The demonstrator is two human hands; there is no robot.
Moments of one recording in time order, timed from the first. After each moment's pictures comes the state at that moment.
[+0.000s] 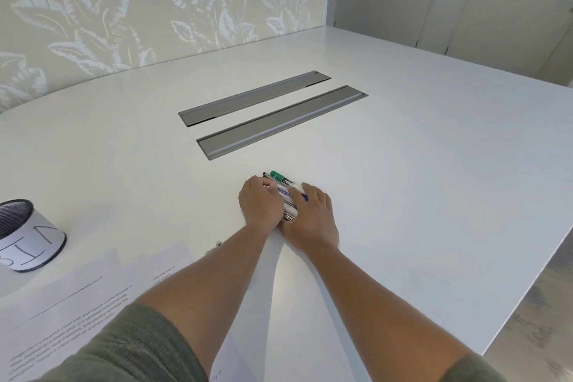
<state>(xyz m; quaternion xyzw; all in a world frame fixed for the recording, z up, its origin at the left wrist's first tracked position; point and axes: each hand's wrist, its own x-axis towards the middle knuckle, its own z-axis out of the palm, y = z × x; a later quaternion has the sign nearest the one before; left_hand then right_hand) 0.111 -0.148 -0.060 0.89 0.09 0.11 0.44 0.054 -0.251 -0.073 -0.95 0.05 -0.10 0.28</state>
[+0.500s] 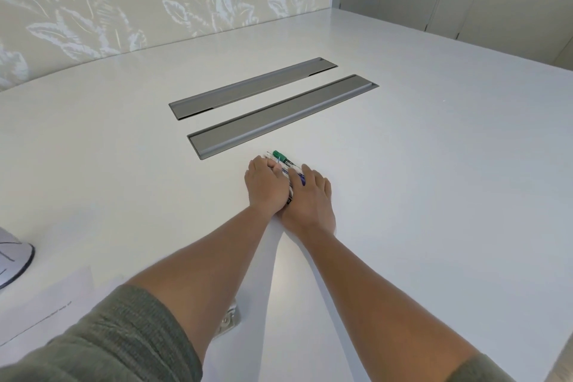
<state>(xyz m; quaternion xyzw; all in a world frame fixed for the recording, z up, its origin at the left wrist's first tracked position) 0.175 -0.166 -0.062 0.87 0.07 0.09 0.48 0.116 -0.251 -0.069 -0.96 0.05 -0.09 0.25</state>
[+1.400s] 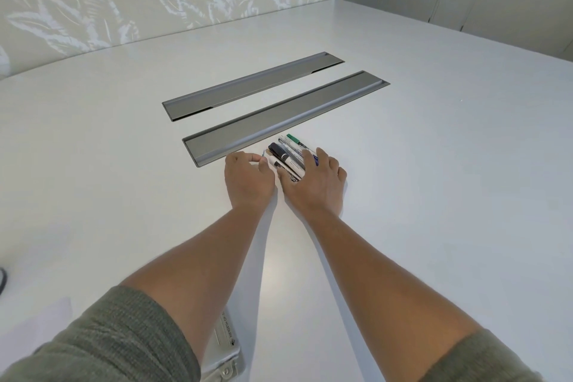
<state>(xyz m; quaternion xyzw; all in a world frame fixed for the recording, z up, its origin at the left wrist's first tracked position) 0.227 -0.135 -0.073 0.86 0.12 0.16 0.47 0.191 -0.253 -0.071 -0.96 0.12 -0.17 0.20</state>
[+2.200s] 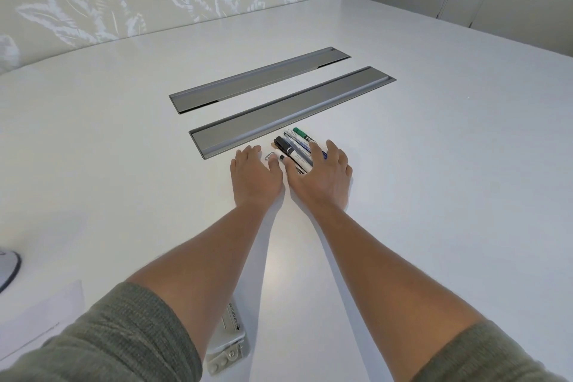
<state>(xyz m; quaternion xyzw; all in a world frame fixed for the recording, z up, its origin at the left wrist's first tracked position) 0.219 -0.130 -0.075 0.93 0.05 0.13 0.34 0.190 -0.253 -0.073 -0.94 0.15 -0.18 0.25</state>
